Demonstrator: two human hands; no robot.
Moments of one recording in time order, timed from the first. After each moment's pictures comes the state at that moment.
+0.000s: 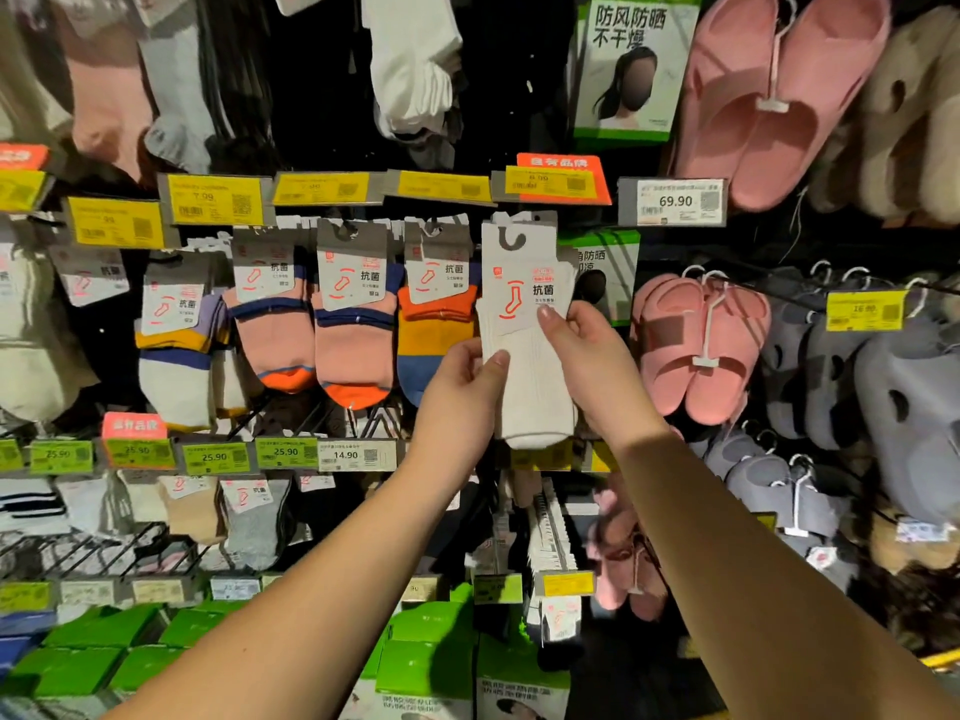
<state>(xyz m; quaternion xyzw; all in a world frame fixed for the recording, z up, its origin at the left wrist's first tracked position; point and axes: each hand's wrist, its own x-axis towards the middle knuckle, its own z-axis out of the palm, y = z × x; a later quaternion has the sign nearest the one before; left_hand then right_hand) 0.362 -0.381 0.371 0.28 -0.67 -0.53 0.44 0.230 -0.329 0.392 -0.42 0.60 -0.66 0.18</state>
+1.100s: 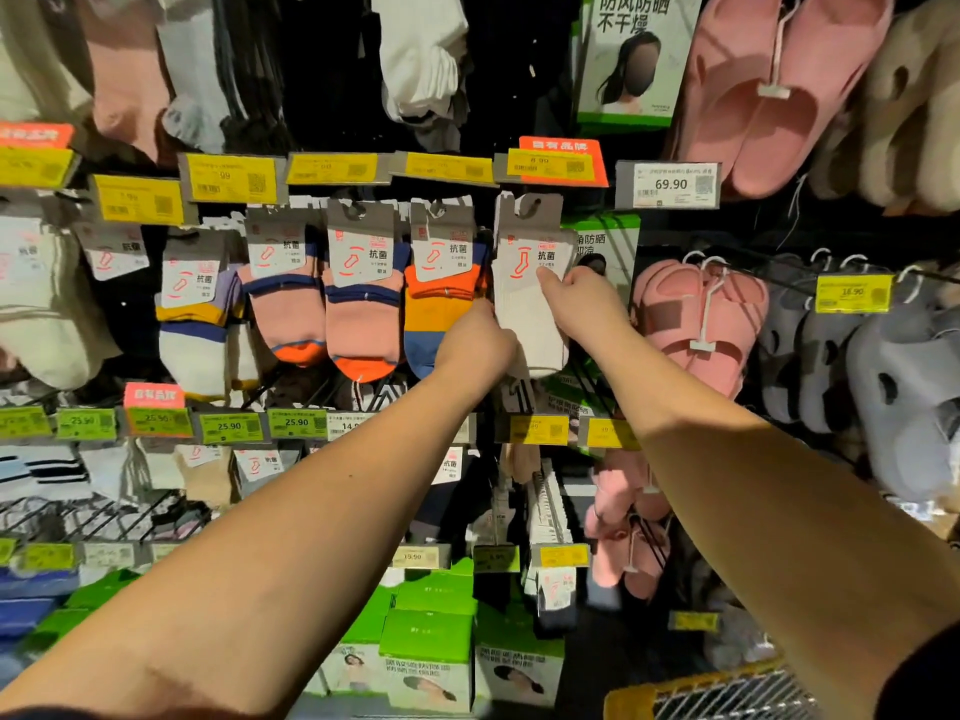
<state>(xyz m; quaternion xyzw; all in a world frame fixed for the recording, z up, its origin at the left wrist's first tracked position) 0.324 -0.416 0.394 0.42 -0.81 -0.30 0.27 0.194 -0.371 0.415 -0.40 0.83 -0.38 0.00</state>
